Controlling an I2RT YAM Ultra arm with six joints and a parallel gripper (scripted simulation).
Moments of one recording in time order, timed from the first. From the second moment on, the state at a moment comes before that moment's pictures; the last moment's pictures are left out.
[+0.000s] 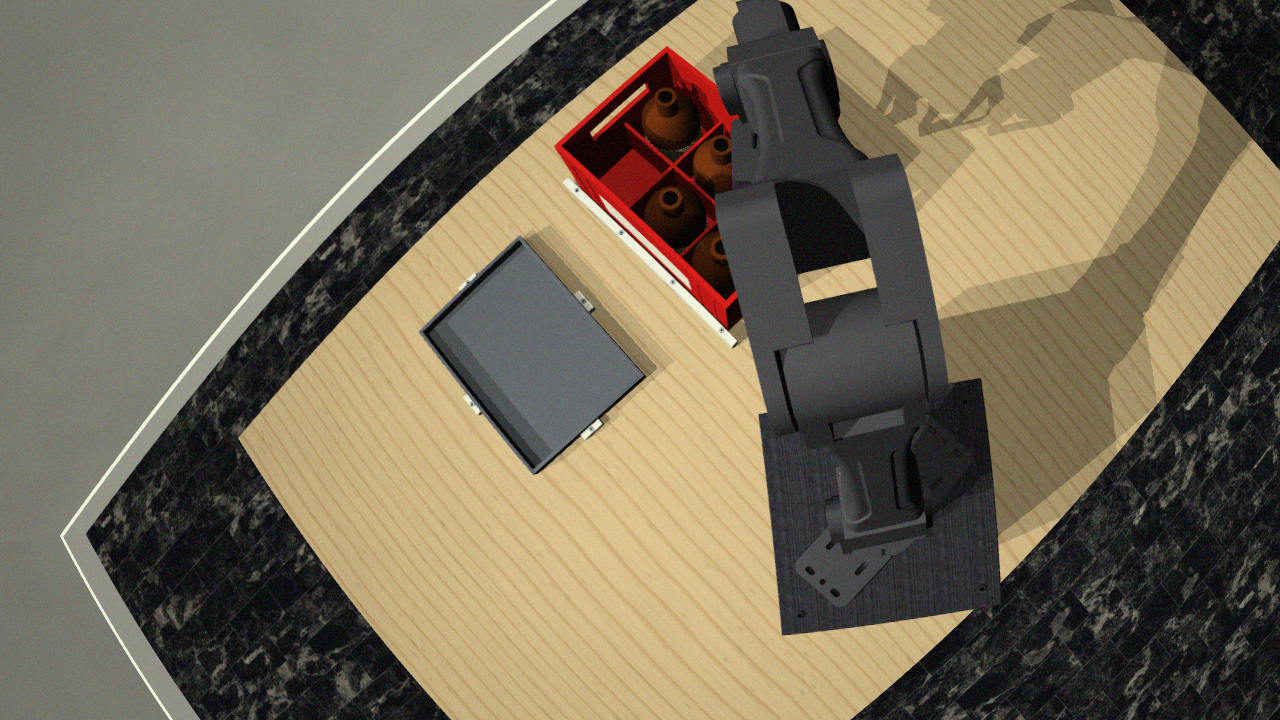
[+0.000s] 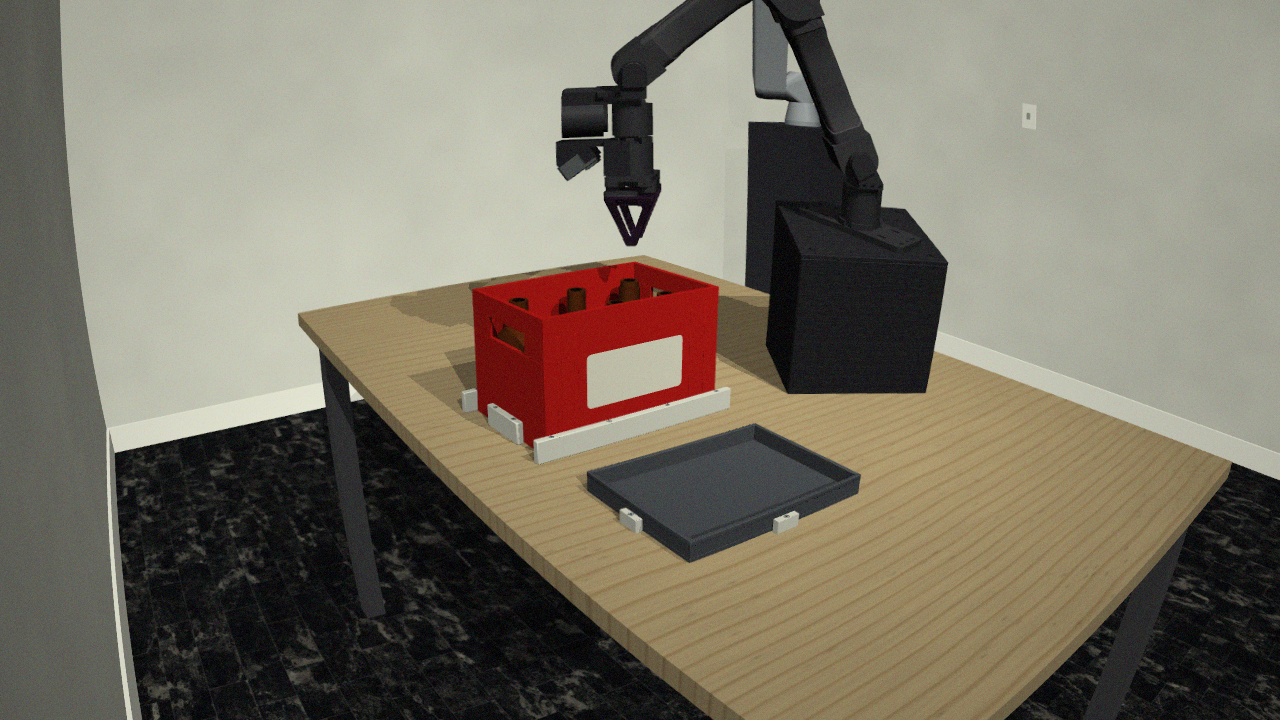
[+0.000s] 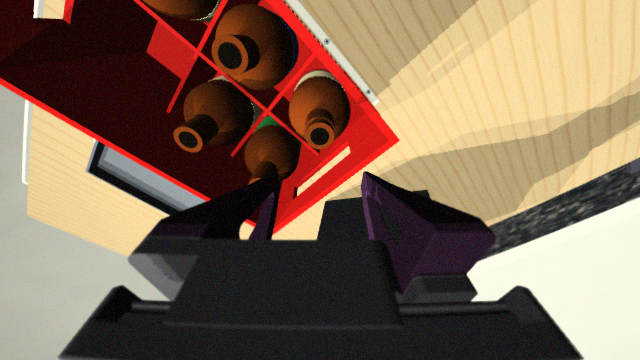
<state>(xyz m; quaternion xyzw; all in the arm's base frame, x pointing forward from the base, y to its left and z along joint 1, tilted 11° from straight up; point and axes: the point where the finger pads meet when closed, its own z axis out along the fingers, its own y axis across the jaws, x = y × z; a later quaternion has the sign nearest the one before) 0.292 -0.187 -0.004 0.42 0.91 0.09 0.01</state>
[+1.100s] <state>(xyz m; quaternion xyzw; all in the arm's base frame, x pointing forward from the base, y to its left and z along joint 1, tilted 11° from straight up) 0.294 -0.186 -0.027 0.42 0.90 0.09 0.02</state>
